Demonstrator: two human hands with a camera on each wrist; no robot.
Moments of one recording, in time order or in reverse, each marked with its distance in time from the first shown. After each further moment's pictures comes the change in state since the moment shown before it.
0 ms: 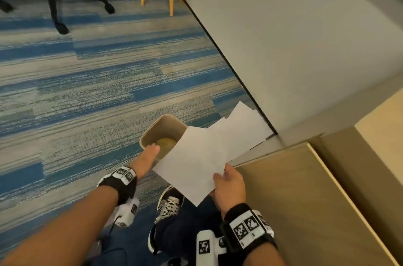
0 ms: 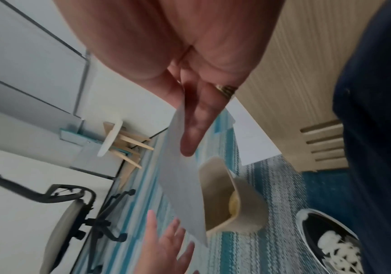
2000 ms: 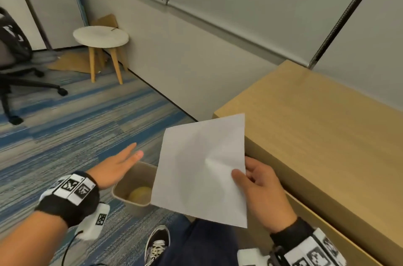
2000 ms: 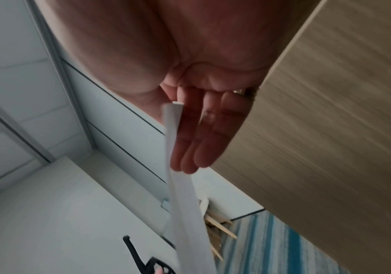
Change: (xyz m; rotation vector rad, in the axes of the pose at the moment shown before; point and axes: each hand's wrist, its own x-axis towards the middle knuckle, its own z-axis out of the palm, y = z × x) left_hand -0.195 0.175 -0.071 0.282 0.007 0.285; right_hand -0.219 -0.090 -0.177 0.063 0.049 -0.475
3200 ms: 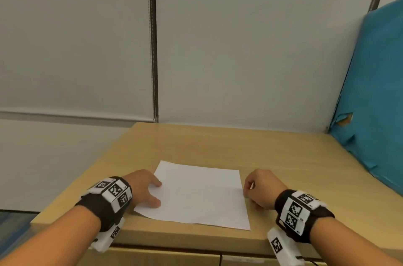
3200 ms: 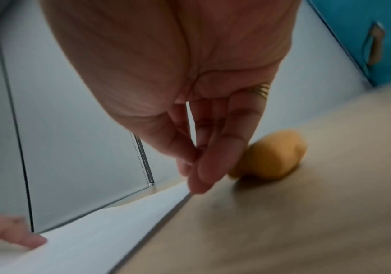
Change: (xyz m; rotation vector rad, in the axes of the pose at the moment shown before) left_hand 0.001 0.403 0.180 0.922 -0.210 0.698; right_hand -0.138 0.013 -0.331 -0.655 0.521 0.458
